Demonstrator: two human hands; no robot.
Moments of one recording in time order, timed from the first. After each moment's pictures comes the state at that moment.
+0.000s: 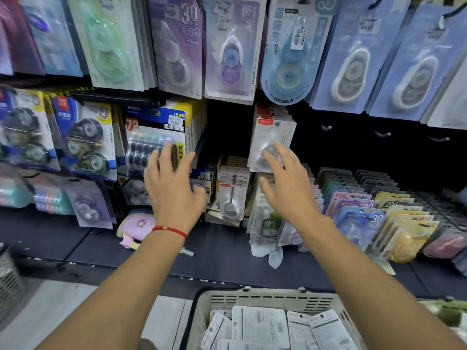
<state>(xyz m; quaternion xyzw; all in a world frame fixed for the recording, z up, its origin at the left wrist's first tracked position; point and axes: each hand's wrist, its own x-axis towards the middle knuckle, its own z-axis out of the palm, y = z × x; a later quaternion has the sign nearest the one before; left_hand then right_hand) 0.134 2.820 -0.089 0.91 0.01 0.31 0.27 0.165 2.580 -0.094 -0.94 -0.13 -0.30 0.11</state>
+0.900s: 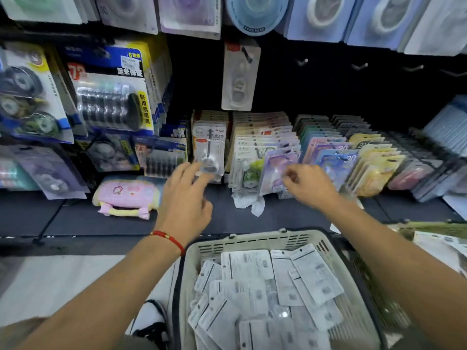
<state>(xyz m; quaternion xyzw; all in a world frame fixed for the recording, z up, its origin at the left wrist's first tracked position) 0.087 2.792 -0.166 0.95 -0.20 0.15 0.21 0.105 2.489 -0.163 -0.99 0.04 -0.06 0.14</state>
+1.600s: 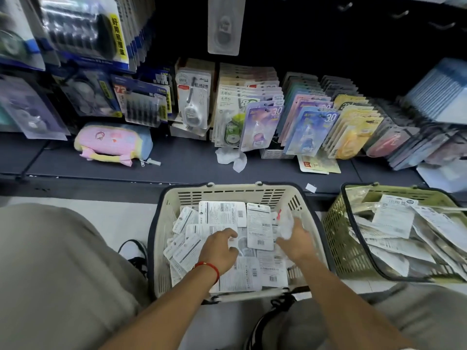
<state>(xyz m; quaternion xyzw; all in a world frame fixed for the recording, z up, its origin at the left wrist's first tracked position) -0.066 2.690 -0.340 0.89 -0.05 -0.23 0.38 -0.083 2.463 -0.340 -0.89 0.30 0.09 0.32</state>
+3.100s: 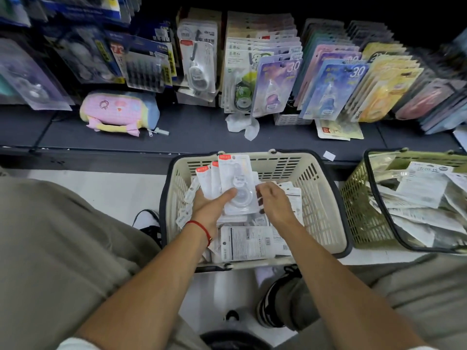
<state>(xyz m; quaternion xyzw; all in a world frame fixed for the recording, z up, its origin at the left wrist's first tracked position) -0.046 2.715 -0.339 0.58 0.25 -0.18 0.75 -0.060 2.542 -0.343 -0.80 0.22 0.08 0.55</state>
